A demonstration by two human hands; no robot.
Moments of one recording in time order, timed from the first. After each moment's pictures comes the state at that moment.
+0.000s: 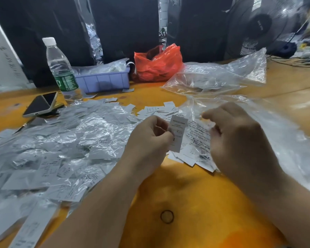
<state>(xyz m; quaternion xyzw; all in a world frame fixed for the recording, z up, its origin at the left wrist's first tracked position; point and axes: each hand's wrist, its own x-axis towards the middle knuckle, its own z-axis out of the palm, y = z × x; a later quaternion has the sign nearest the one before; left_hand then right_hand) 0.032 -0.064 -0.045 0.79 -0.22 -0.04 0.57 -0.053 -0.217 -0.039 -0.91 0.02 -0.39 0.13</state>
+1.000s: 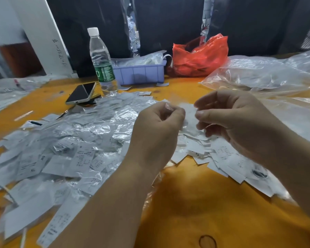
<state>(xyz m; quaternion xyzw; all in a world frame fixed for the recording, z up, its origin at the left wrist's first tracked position) 0.050 -0.032 -0.032 0.76 -0.15 0.08 0.62 0.034 -0.192 -0.017 -0.74 -0.06 -0.10 0.66</state>
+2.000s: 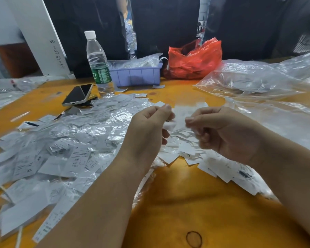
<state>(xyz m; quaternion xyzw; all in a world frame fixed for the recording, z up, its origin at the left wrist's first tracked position) 0.056 -0.032 -0.032 0.72 -0.12 0.03 0.68 0.038 -0.199 -0.019 -0.70 -0.06 0.08 0.71</state>
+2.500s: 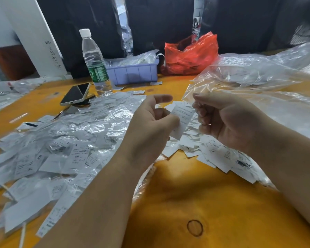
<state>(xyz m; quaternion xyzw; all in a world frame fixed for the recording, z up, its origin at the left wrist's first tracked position) 0.049 -0.031 -0.032 0.74 -0.21 0.01 0.64 0.042 -0.202 -0.023 -0.63 0.02 -0.01 0.77</state>
